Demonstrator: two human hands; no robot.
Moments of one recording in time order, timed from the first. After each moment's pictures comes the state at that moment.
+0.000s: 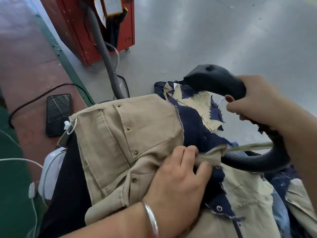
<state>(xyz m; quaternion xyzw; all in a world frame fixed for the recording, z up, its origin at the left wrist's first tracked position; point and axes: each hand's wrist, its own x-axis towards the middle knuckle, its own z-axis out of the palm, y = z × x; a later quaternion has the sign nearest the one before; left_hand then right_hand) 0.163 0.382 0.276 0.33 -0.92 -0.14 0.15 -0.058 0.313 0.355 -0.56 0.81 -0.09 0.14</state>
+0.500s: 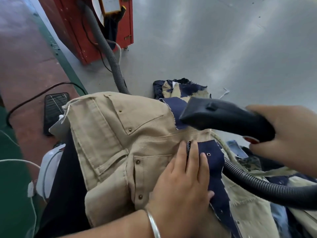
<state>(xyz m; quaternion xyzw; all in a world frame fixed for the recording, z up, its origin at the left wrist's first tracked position) 0.153 0.392 0.276 0.33 -0.94 -0.04 -0.04 -0.023 0.388 0.399 -0.62 0.77 0.03 0.13</state>
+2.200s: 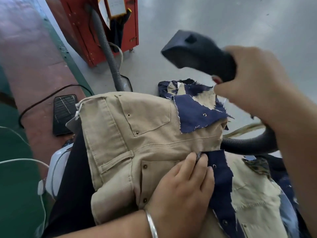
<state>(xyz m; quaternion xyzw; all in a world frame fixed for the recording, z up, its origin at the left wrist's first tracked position) 0.163 0.396 0.263 0.27 -0.96 -0.02 0.12 -0.015 0.302 0.381 -0.64 0.75 -0.16 0.02</state>
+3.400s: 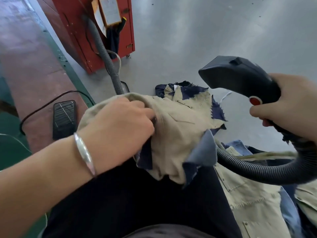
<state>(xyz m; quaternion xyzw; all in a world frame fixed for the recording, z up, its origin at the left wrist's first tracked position) 0.205 0.288 0.353 0.23 -0.94 0.12 -0.20 -0.086 0.374 0.374 -0.54 0.80 -0.22 0.16</state>
